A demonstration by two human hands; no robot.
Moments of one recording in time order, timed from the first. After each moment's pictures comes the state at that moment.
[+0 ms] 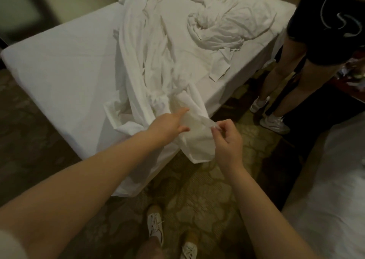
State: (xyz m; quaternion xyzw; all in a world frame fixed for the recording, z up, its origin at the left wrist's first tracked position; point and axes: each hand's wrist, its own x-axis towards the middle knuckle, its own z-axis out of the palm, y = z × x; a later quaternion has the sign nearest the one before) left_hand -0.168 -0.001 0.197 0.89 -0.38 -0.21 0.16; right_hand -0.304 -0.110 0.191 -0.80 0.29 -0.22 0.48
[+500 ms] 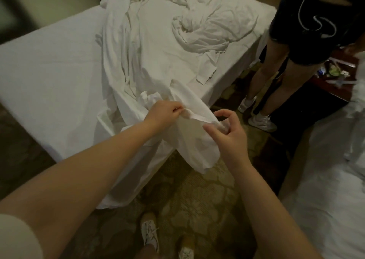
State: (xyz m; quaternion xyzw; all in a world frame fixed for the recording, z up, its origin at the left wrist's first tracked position) left_hand -0.136 -0.040 0.207 0.87 -0.37 -0.15 0.27; right_hand -0.306 -0.136 0.230 -0.74 0.31 -0.20 0.57
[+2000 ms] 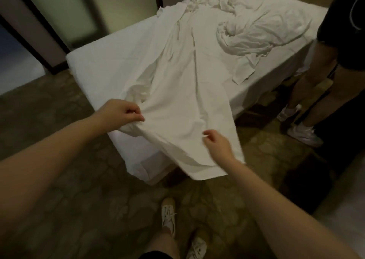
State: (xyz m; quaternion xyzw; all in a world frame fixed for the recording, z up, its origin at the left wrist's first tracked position) left_hand -0.194 0.146 0.288 0.94 -0.25 -0.15 0.17; right_hand -0.325 -0.092 0.165 -0.85 0.25 0.05 0.46
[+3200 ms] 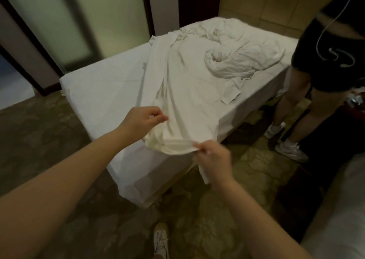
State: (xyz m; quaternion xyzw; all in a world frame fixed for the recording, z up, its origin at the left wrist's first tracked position) left_hand -0.212 0.088 0.312 0.91 -0.27 -0.07 0.31; right_hand -0.346 -0.075 0.230 -0.87 0.12 -0.25 0.40
